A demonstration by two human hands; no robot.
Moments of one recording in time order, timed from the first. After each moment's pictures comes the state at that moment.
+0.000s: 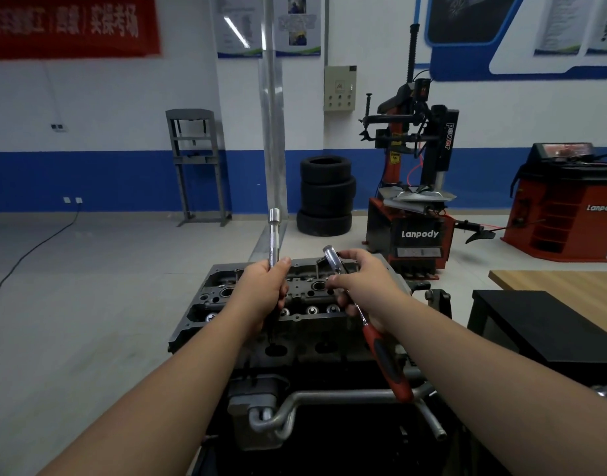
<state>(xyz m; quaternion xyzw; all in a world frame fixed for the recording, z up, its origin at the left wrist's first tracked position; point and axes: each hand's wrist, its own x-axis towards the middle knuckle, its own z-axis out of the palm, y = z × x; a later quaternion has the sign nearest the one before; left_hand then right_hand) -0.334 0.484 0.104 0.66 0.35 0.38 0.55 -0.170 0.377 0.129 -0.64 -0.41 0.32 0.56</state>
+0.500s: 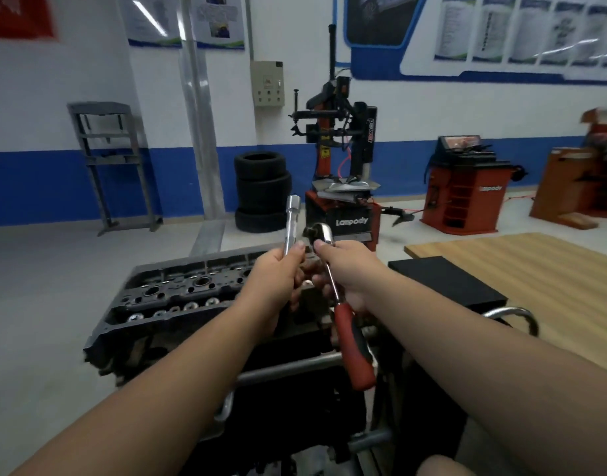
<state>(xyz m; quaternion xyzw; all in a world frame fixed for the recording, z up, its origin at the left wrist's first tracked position) -0.260 0.372 0.125 0.65 0.24 0.34 0.64 -0.151 0.295 0.149 -0.63 -0.30 0.33 0.63</state>
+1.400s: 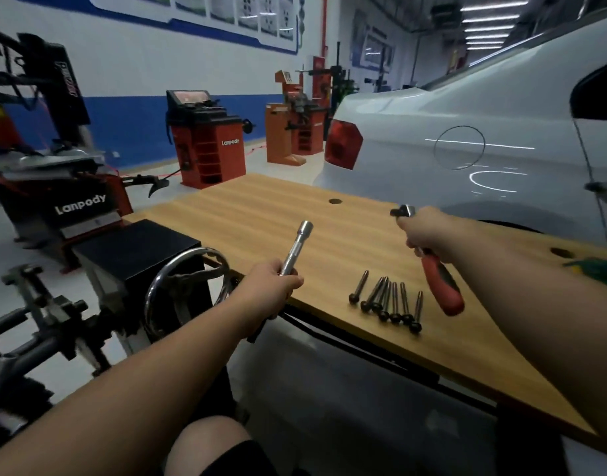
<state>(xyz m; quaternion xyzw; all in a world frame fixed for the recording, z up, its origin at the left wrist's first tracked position) -0.018 0.049 0.036 0.82 0.00 -0.02 0.57 0.058 -0.231 0.109 -0.91 0.12 -0.04 0.39</state>
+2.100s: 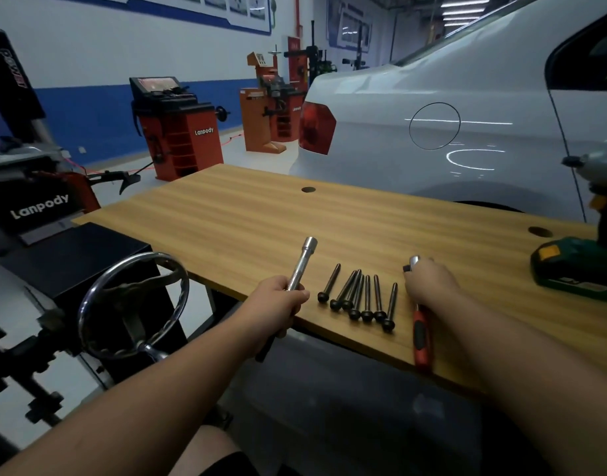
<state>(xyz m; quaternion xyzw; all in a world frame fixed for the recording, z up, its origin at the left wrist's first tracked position) 0.001 -0.017 0.003 0.79 0.00 -0.13 0.60 0.068 -0.301 -0.014 -0.98 0.20 0.02 0.07</state>
